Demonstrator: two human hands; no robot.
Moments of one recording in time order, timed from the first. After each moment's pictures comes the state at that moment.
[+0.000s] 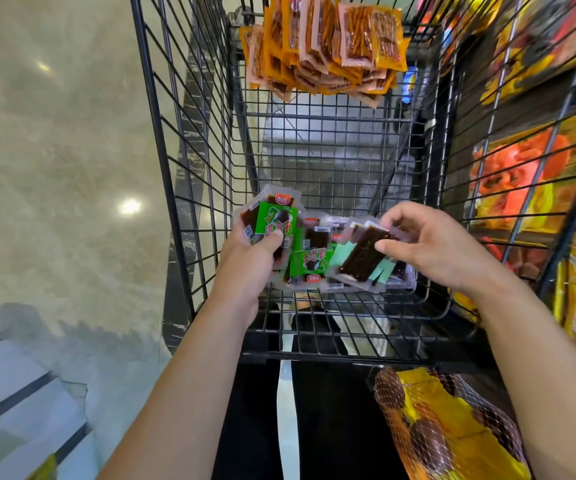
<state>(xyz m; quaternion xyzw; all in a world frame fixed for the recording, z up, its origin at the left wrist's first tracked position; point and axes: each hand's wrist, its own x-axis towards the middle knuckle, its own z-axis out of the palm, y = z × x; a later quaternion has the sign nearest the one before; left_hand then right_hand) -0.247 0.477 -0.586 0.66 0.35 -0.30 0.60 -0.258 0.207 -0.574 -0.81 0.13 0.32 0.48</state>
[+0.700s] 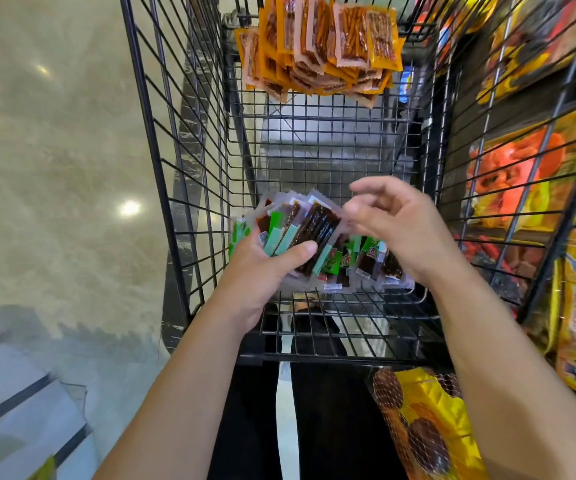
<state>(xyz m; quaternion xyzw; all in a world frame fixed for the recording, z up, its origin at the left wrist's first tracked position) -0.252 0.470 -0.569 0.62 0.24 -0.38 0.64 -0.242 0.245 -0.566 -0.69 0.22 0.21 0.65</state>
